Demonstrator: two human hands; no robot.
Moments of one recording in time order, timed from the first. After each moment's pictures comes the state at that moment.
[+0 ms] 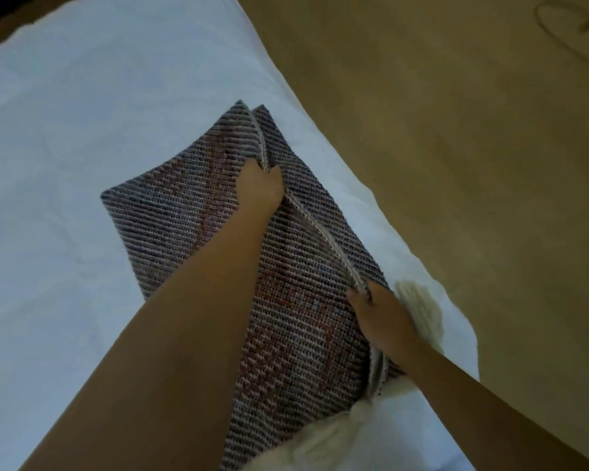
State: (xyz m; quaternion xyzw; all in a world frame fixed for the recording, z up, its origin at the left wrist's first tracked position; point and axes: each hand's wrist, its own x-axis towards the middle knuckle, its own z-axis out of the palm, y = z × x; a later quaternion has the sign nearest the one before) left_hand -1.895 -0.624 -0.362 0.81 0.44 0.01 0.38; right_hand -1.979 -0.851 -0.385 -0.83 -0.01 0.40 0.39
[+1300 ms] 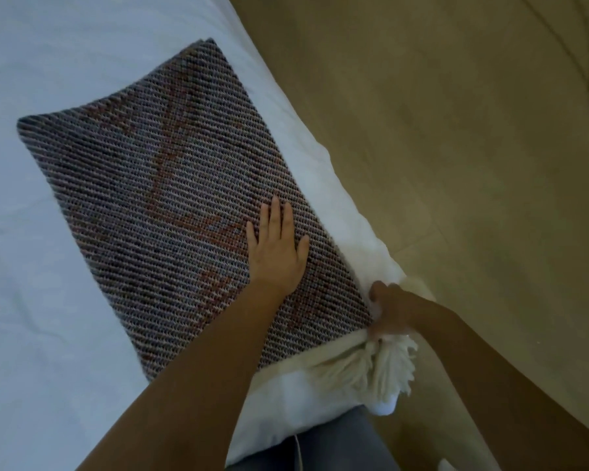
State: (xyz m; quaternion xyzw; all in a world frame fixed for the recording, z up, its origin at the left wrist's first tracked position) left_hand -2.006 -0.772 -0.429 0.95 0.22 -0.17 0.13; right_hand -1.953 -0.978 -0.415 -0.76 -0.13 0.63 0.05
